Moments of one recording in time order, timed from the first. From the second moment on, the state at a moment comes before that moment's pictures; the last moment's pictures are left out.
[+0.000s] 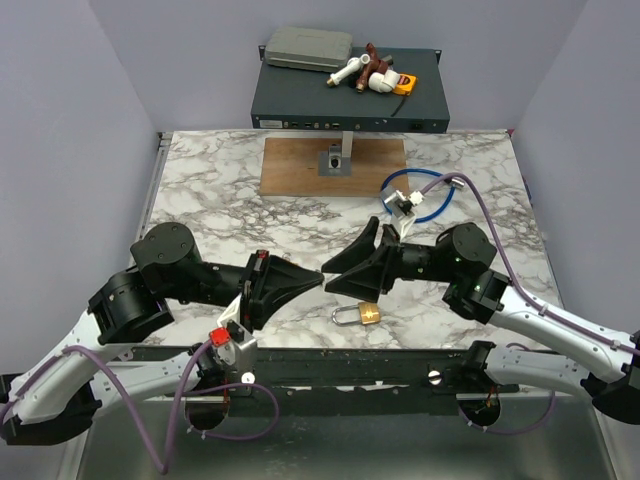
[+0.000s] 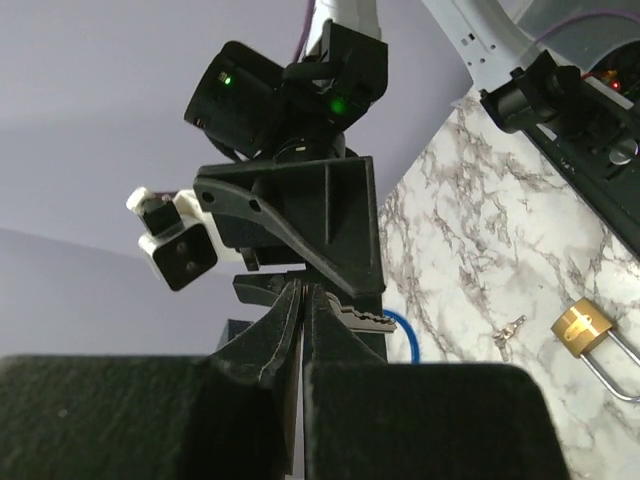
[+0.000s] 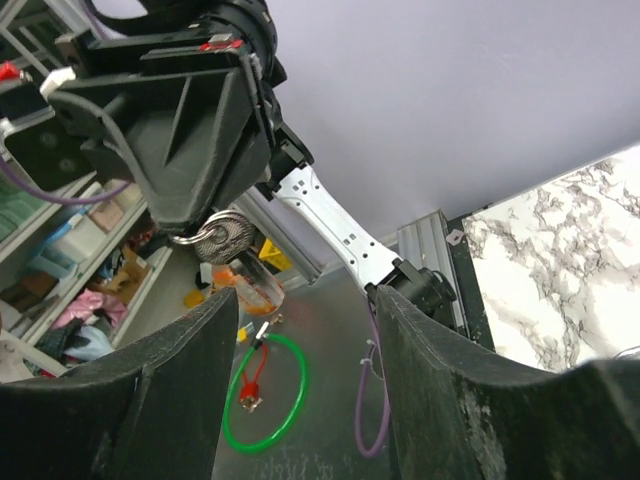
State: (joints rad) left arm -1.01 0.76 1.26 -0.59 0.73 1.16; right arm 0.97 0.96 0.85 0.37 -0.55 0.73
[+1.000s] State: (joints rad) left arm -1.01 0.80 1.23 -0.44 0.50 0.82; right arm 0.97 0.84 0.87 0.25 -0.49 0.61
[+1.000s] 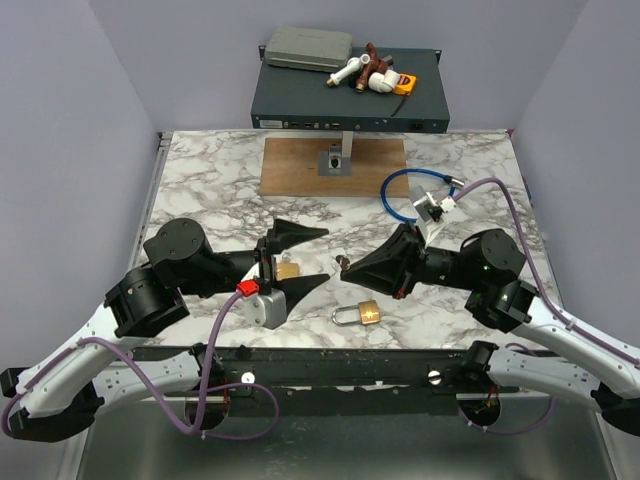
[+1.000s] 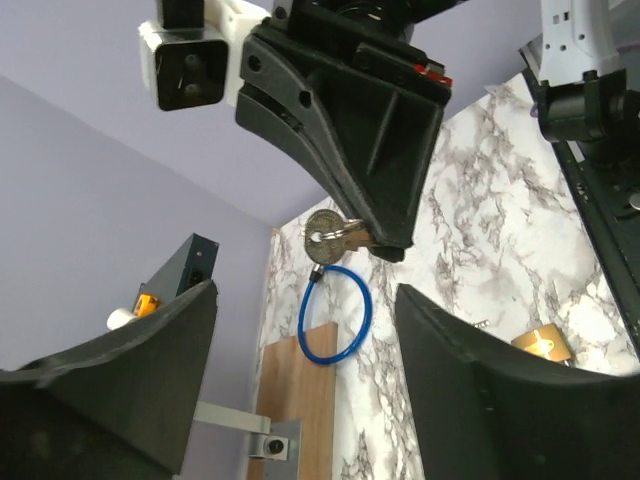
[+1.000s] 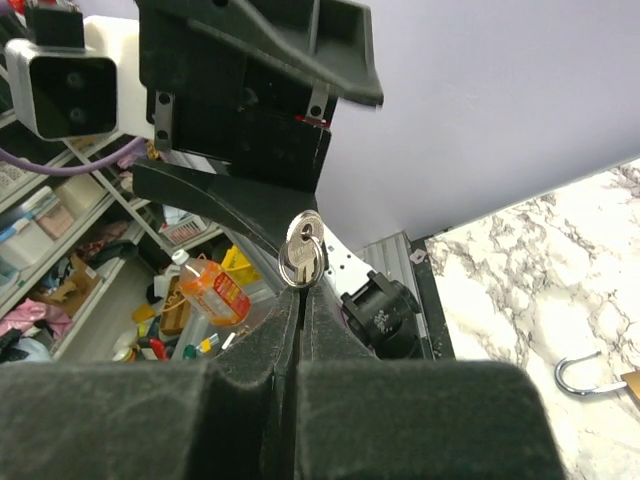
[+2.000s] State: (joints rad) left arm -0.70 0.91 1.24 -0.26 1.05 -0.04; right arm 0.97 0.91 0.91 0.24 -0.57 0.60
